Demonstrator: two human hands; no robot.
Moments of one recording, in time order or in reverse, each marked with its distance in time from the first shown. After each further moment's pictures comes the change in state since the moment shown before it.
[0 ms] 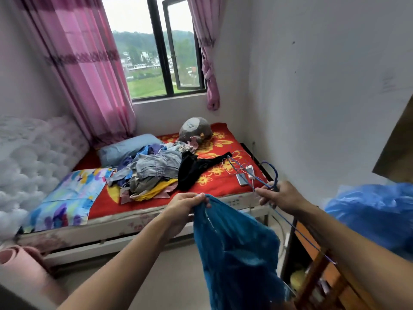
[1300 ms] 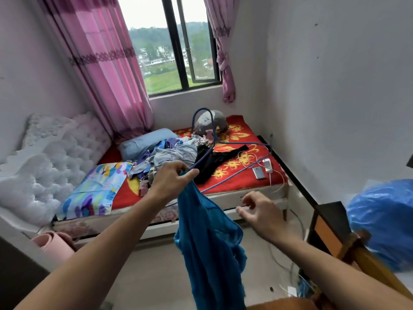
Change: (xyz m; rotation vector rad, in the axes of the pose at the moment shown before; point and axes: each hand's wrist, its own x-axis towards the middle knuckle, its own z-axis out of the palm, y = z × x) left_hand -0.003 0.054 -0.044 0.801 0.425 0.390; right_hand -0.017 0.025 0.093 -0.469 0.151 -0.212
